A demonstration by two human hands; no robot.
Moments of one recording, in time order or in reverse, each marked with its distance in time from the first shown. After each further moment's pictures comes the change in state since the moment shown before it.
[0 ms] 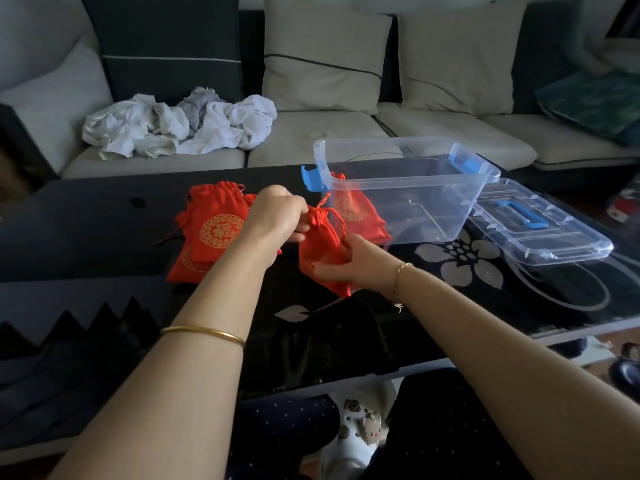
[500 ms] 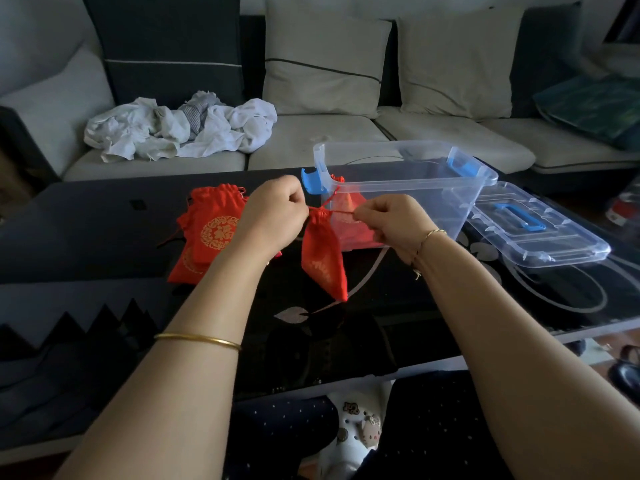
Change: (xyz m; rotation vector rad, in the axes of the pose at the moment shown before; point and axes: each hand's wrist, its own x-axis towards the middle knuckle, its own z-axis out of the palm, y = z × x) left_hand -0.004 0.001 -0.007 0.555 0.121 0.389; right_hand -0.014 -0.035 -0.041 0.061 0.420 -0.104
